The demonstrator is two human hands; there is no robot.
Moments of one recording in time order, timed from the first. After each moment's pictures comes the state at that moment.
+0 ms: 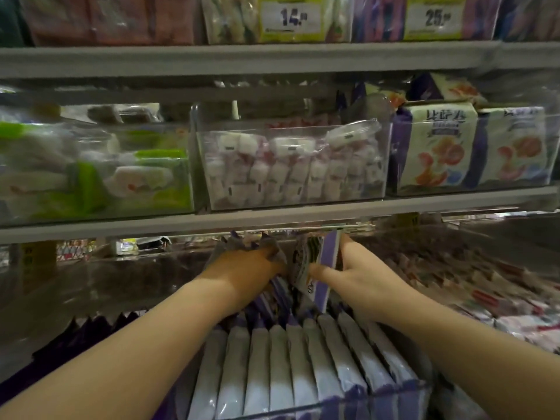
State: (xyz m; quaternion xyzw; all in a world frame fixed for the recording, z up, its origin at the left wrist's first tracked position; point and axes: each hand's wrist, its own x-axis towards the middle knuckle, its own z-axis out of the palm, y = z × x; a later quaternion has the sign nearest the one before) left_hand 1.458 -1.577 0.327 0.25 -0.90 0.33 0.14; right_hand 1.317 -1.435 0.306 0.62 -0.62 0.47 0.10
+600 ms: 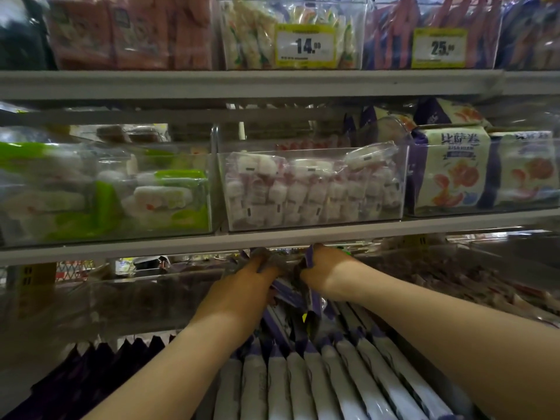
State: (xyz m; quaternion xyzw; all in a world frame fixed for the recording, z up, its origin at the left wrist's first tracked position) left_hand 1.471 -1.597 0.315 0.28 -0.89 0.17 0.32; right_hand 1.338 -1.488 0.354 0.58 -0.76 0.28 0.11
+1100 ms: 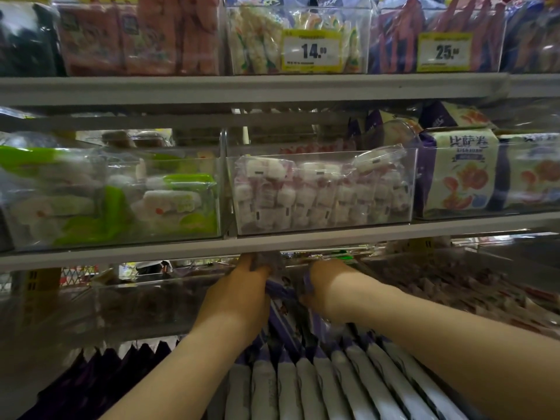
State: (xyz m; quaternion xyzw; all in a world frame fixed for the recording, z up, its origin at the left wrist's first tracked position) left_hand 1.479 -1.596 0.316 0.33 -0.85 0.13 0.40; right_hand 1.352 -1.489 0.344 0.60 -0.77 0.14 0.18
